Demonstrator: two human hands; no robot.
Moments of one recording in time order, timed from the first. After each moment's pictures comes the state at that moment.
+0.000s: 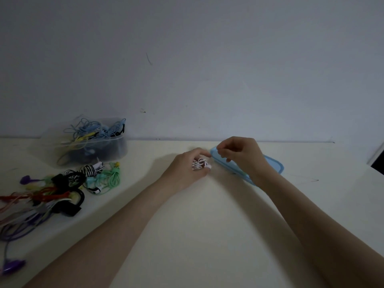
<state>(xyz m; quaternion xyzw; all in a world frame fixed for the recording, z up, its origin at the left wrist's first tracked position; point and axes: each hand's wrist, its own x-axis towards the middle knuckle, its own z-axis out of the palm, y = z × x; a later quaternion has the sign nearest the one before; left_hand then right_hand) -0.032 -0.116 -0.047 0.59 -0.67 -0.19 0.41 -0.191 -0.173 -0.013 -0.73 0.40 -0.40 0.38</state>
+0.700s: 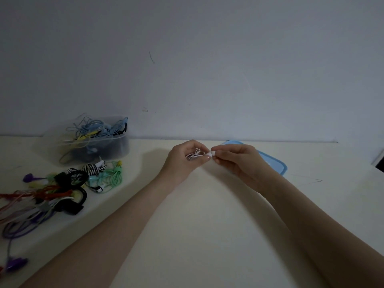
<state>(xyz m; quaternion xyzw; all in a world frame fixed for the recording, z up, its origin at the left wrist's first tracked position) -0.028 -0.115 -0.042 0.51 -0.58 -0.28 0.57 -0.187 -0.166 -0.022 -0.56 0.31 -0.39 0.66</state>
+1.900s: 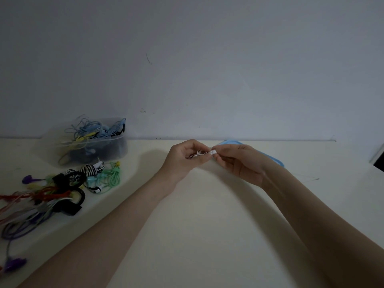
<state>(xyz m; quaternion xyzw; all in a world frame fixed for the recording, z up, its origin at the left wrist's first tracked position) -0.044 -0.096 -0.023 0.47 -0.54 -0.36 0.59 -0.195 -0.164 -0.008 -0.51 0.27 -0.32 0.75</state>
